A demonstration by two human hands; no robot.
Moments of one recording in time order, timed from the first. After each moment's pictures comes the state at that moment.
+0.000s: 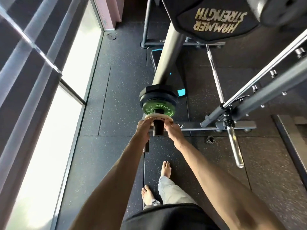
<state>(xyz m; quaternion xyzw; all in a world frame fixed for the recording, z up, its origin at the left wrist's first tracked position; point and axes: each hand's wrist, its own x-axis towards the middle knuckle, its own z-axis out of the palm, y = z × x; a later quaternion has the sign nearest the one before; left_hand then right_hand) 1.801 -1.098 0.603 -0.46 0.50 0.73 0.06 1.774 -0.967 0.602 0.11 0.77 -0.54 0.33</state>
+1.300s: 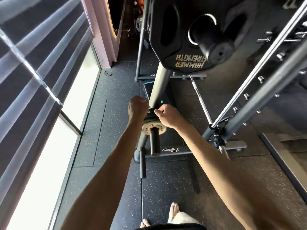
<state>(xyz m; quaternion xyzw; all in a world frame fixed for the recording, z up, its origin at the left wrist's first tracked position) 1.745 -1.129 0.774 -0.31 0.77 0.55 -0.11 1.742 -0.990 0.791 -0.15 0.92 -0.31 0.16</state>
